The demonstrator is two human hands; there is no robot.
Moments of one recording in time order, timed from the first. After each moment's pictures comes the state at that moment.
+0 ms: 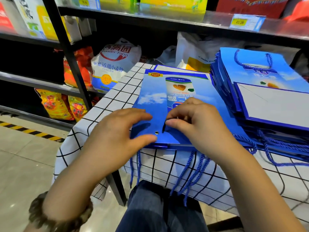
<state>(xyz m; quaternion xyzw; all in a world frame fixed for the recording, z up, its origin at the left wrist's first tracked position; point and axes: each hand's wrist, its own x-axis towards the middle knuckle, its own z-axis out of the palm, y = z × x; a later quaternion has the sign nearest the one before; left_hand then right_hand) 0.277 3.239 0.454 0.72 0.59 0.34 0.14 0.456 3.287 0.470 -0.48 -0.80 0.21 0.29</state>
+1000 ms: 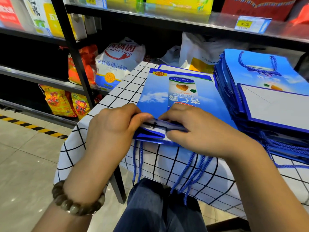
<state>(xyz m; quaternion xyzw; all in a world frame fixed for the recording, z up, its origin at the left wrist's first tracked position) 0.281 3.243 0.452 0.65 0.66 0.39 0.00 0.450 3.282 0.489 -0.42 -0.89 0.17 0.06</state>
